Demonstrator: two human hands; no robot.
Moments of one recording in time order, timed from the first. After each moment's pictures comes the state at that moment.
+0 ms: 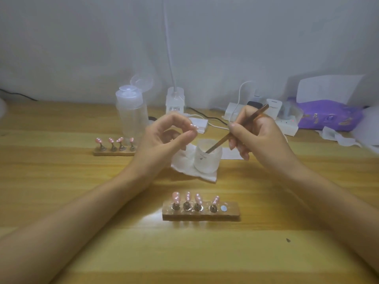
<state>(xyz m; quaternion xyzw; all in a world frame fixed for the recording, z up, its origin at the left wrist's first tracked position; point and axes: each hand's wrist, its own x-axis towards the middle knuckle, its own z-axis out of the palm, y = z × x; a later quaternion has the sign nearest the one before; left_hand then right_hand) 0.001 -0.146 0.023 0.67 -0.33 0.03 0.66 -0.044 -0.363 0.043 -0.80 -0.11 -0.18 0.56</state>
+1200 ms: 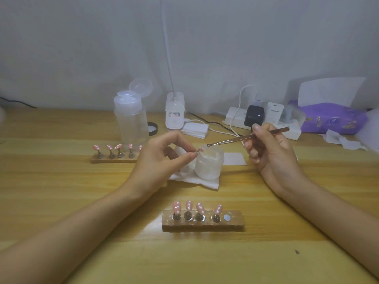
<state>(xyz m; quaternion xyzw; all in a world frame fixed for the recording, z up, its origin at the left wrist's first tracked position) 0.004 -0.144 0.007 0.75 -0.29 0.05 0.59 -0.040 -0.377 0.014 -0.58 0.01 -0.18 0.79</state>
